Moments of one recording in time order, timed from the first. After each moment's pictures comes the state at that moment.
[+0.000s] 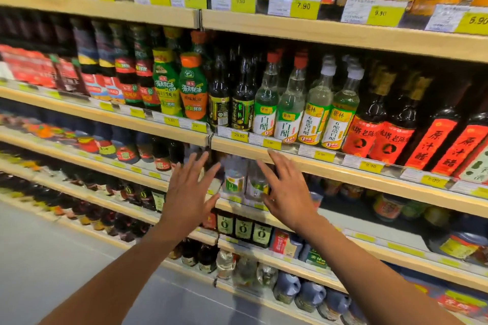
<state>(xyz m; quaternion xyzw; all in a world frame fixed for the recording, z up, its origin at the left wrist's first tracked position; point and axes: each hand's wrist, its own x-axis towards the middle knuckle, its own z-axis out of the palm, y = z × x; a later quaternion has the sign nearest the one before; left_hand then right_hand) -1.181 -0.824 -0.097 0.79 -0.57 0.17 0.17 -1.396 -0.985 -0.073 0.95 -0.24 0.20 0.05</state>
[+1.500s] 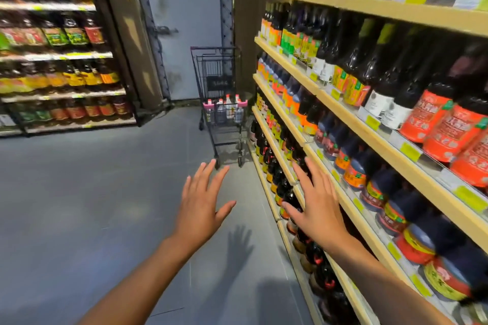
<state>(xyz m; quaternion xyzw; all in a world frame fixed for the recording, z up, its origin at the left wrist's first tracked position) -0.569 -0.315 -0.099 0.96 -0.09 0.18 0.19 -0.551 -0.594 -0.081 0.96 0.13 0.16 -0.20</state>
